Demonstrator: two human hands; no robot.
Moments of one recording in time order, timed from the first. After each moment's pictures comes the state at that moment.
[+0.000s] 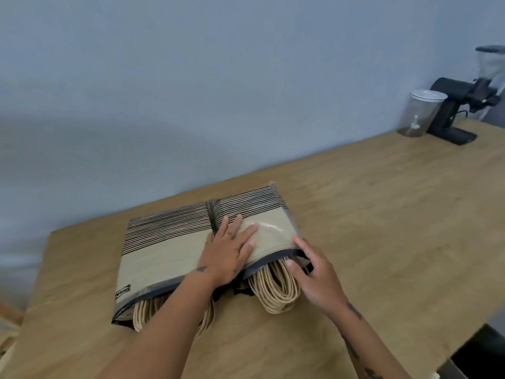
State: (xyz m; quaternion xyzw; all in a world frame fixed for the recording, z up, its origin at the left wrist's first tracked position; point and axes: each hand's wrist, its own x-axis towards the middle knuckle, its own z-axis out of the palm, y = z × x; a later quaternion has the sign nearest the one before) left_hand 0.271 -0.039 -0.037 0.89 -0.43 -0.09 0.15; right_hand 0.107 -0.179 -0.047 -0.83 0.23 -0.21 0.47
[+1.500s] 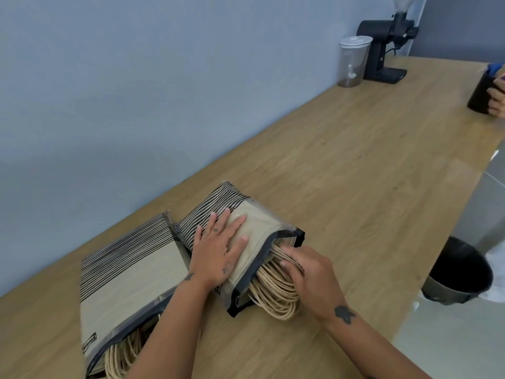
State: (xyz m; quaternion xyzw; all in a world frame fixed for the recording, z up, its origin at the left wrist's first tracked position) left_hand 0.260 -0.076 -0.042 0.85 -0.50 -0.08 0.17; right_hand 0.065 -0.159 -0.045 -0.85 0.26 -0.32 0.32
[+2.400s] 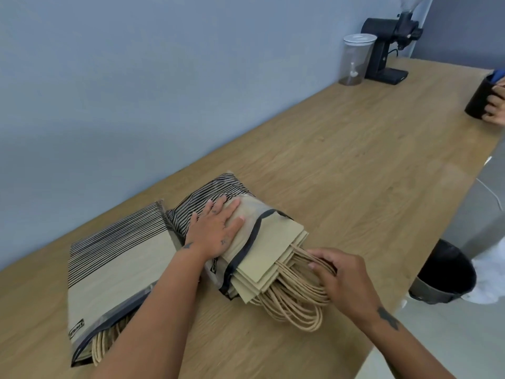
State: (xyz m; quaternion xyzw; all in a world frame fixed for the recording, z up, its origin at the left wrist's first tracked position) left_hand 0.277 -0.102 -0.039 0.87 -0.47 -0.13 0.08; right_hand 0.015 -0.176 -0.034 -0.81 0.29 -0.30 0.41
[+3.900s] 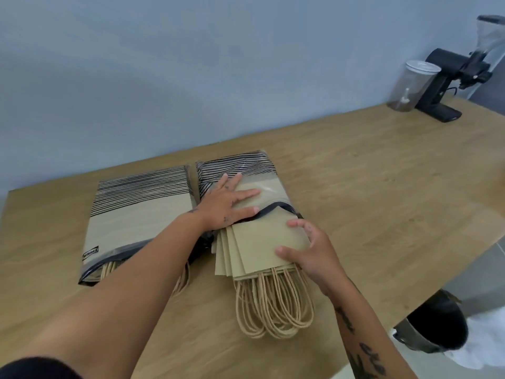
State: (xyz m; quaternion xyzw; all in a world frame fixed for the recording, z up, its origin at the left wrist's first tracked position) left_hand 0.285 -0.079 -0.032 0.84 -0.47 -0.19 0.19; right_hand 0.074 -0.187 -0.030 -0.71 0.31 -0.14 0.61
